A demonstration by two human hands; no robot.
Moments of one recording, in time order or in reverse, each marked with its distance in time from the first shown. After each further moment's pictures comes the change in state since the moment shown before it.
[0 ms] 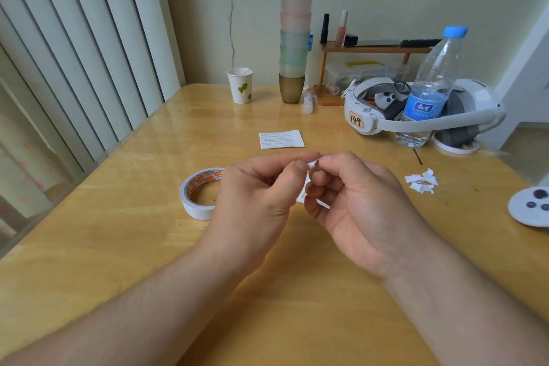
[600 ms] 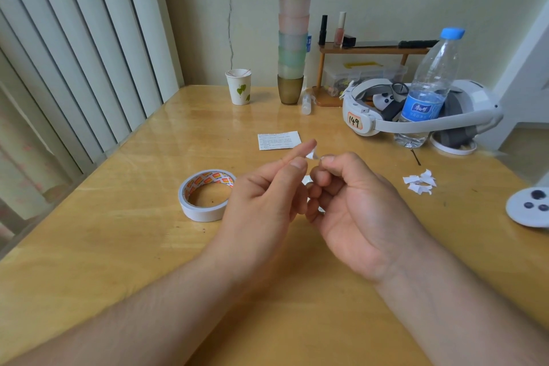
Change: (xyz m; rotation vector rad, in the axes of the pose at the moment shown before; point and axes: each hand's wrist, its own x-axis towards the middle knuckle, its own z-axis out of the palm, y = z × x) left_hand -0.003 -0.007 0.005 -0.161 -0.074 -0.160; right_hand 0.002 0.002 0.000 0.105 0.071 0.077
